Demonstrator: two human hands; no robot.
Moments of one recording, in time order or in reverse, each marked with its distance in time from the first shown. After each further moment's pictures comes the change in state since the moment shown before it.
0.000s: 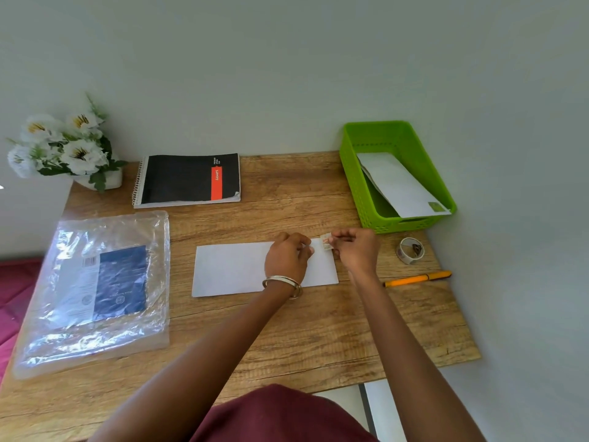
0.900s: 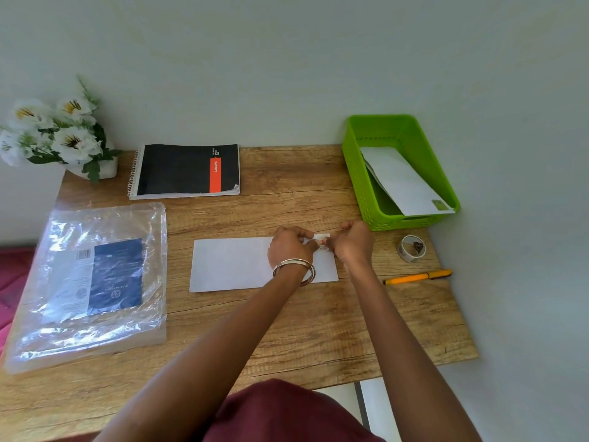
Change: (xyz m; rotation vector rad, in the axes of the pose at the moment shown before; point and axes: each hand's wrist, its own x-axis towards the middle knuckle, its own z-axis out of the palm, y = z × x) left_hand 0.016 0.012 0.009 -0.129 -0.004 -0.303; right_hand 0.009 -0.011 0.012 -0.264 -0.012 0.133
